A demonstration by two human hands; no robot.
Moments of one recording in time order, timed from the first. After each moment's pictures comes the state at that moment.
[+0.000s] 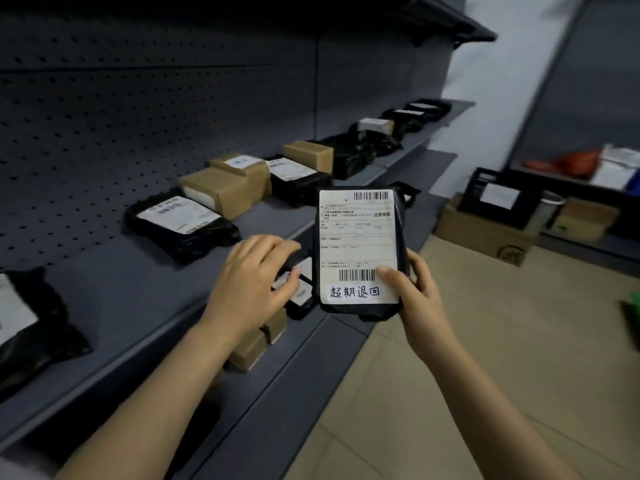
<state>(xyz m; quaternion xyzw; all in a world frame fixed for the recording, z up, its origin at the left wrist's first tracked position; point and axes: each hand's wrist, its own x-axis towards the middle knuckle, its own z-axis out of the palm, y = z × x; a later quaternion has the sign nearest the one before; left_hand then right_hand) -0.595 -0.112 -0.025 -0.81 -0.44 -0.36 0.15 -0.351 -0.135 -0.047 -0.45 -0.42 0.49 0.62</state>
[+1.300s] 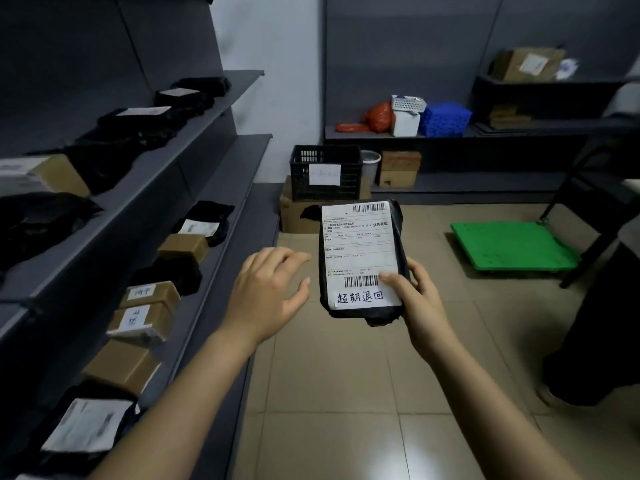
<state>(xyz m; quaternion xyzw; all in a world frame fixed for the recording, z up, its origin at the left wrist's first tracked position) -0.001 0.314 -0.084 -0.92 -0.21 -0.34 0.00 0.179 0.160 -0.099 -0.58 -0.21 0.32 0.72</state>
